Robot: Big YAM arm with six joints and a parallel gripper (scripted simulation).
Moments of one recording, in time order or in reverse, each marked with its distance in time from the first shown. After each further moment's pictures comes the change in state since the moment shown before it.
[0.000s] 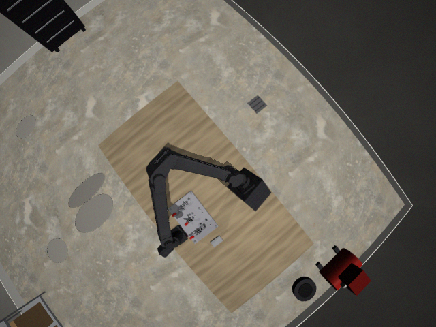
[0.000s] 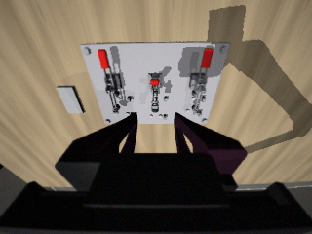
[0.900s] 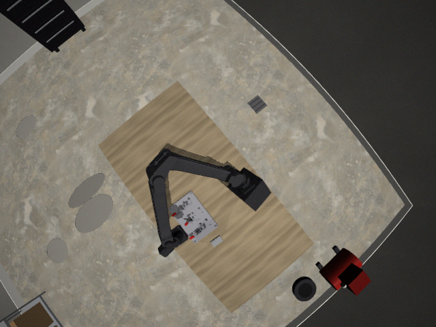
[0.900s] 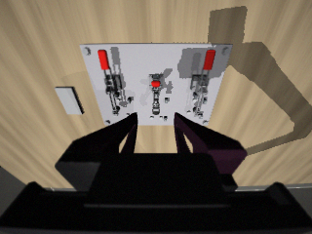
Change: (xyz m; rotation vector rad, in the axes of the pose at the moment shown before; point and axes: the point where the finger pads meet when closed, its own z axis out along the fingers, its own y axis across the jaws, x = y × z) arm -0.001 0.002 0.007 0.000 0.001 -0.008
